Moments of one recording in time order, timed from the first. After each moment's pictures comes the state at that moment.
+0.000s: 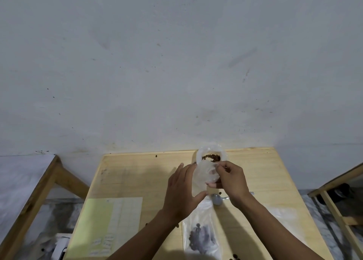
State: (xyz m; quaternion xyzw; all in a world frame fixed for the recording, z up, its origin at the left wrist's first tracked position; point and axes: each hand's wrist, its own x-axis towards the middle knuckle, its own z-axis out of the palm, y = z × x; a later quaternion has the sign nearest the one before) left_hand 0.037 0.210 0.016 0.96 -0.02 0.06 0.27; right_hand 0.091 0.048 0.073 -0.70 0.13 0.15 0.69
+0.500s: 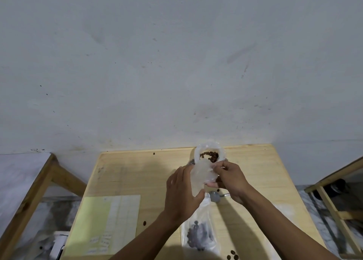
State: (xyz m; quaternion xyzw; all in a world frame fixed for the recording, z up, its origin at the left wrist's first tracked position) left_hand 0.030 0.198 0.020 0.95 0.01 0.10 0.29; right_hand 0.100 0.040 0.068 -0.67 0.14 0.25 0.68
